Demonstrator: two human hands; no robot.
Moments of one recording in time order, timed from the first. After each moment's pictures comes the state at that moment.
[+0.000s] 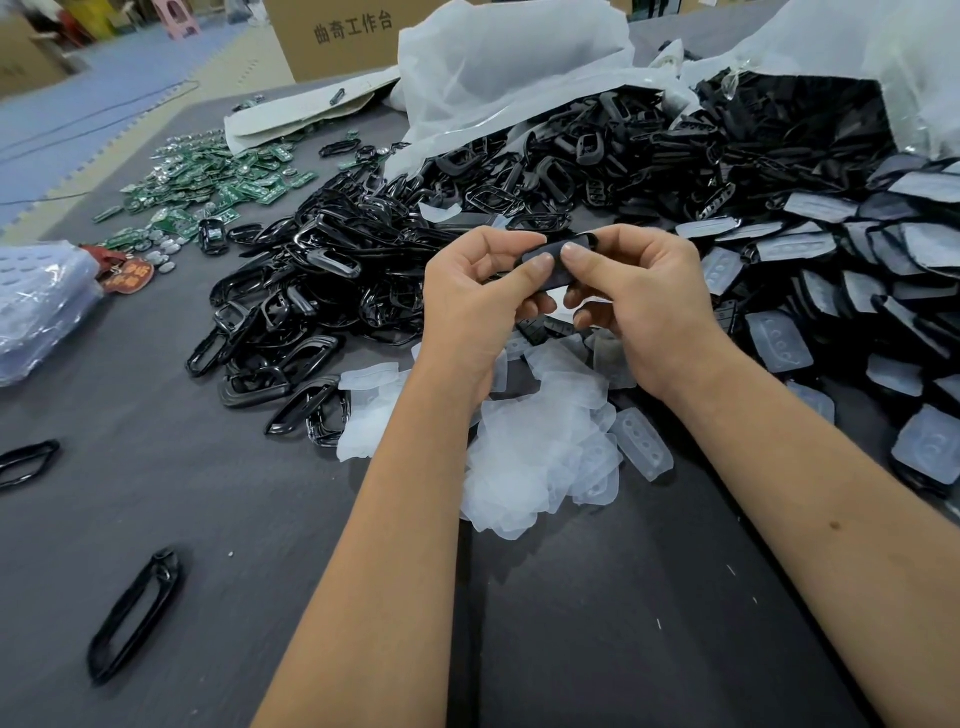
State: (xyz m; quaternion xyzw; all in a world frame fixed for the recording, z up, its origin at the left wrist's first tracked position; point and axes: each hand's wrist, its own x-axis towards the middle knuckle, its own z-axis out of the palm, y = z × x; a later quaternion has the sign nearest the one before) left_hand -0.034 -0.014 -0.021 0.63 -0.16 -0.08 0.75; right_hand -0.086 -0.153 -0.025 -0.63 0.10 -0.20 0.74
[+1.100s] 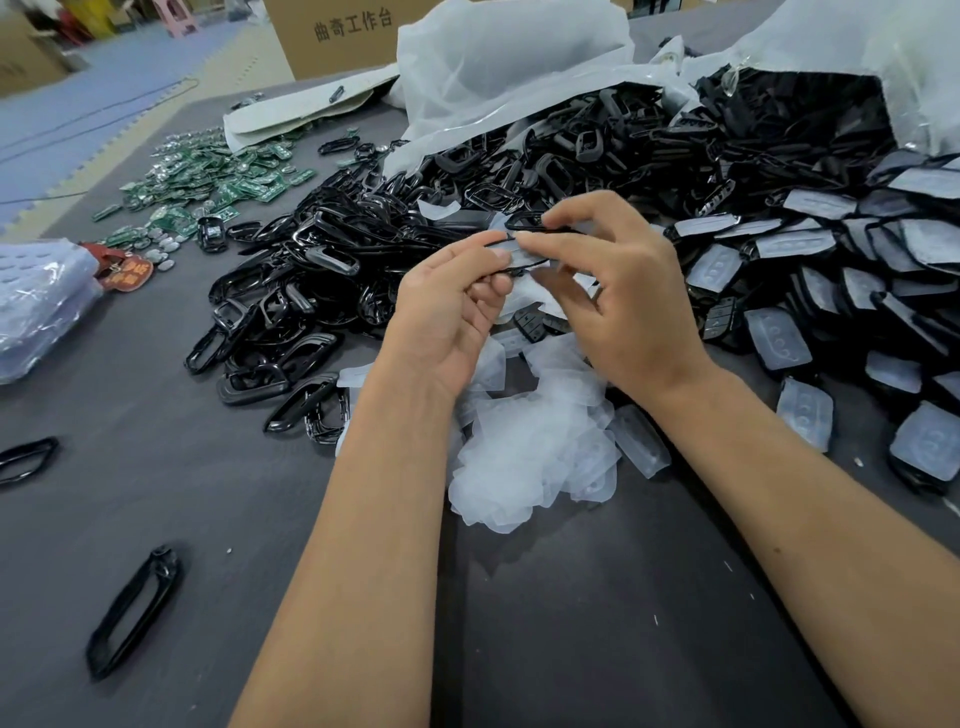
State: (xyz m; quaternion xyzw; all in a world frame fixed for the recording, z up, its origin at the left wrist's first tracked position) left_hand -0.025 -0.002 -0.011 0.48 -0.02 -0.19 0.86; right_hand -0.087 -0.152 -0.032 -0.87 -0.09 -0.38 0.30
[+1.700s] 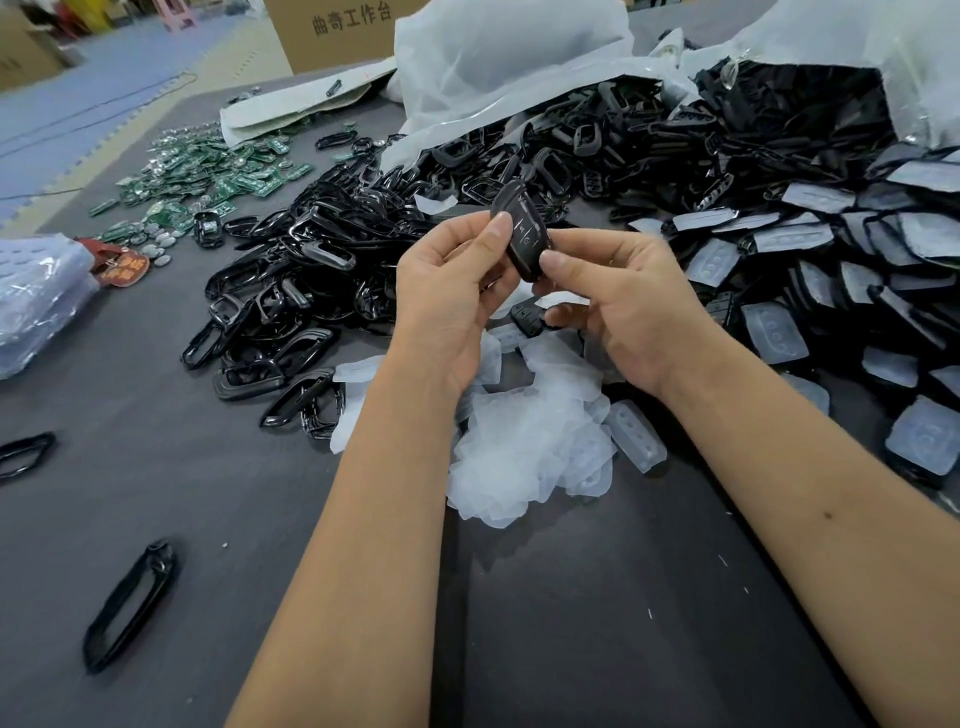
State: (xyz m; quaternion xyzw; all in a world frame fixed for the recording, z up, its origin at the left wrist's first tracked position) left_hand -0.027 -0.009 -0.014 0.54 -0.07 -0.13 0.83; right_hand -0.088 -0.152 -0.026 -0.60 0.03 -0.11 0.79
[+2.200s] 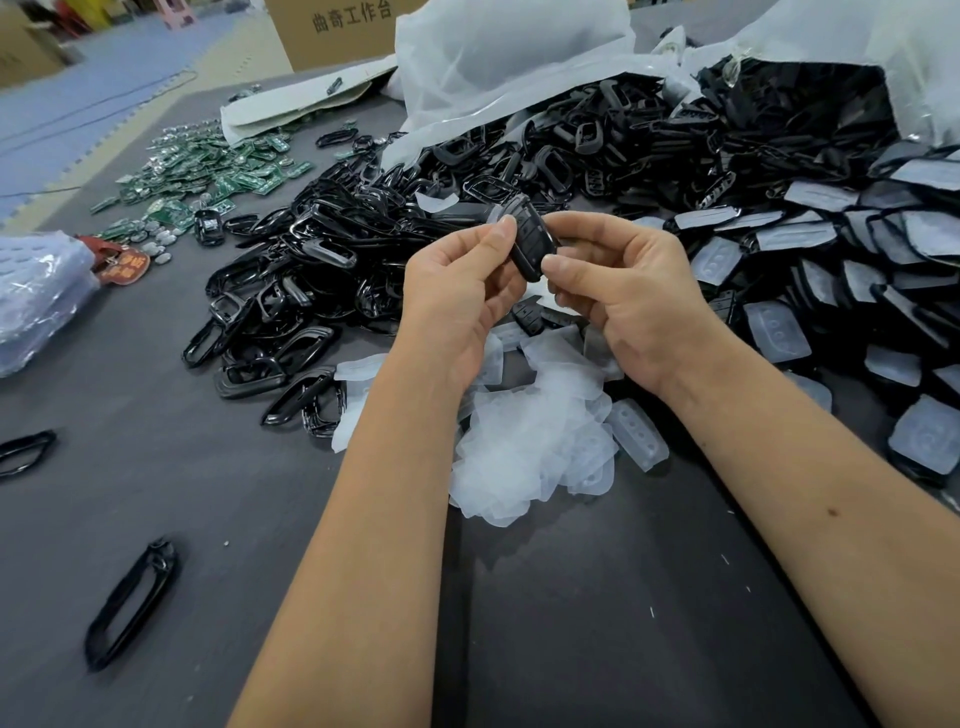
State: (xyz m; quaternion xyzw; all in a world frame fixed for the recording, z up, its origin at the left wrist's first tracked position) left_hand -0.026 -0.013 -0.014 0.56 -0.05 -0.16 0.81; right_hand -0.088 -0.153 -0.028 -0.58 0.04 -0.15 0.80
